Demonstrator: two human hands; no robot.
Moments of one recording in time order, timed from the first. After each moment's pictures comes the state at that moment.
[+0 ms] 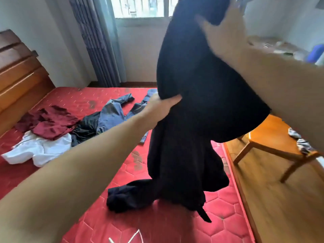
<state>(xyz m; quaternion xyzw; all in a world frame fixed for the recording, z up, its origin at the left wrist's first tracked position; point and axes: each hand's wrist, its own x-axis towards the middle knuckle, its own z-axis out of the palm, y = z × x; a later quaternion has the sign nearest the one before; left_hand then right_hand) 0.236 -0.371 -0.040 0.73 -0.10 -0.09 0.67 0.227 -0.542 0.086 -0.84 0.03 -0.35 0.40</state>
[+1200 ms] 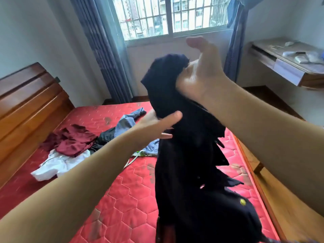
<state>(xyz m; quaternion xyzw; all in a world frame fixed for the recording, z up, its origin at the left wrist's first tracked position) 0.176 -0.316 0.018 0.76 -0.18 -0.20 0.59 0.176 -0.458 0.106 -0.26 0.05 0.04 0.96</state>
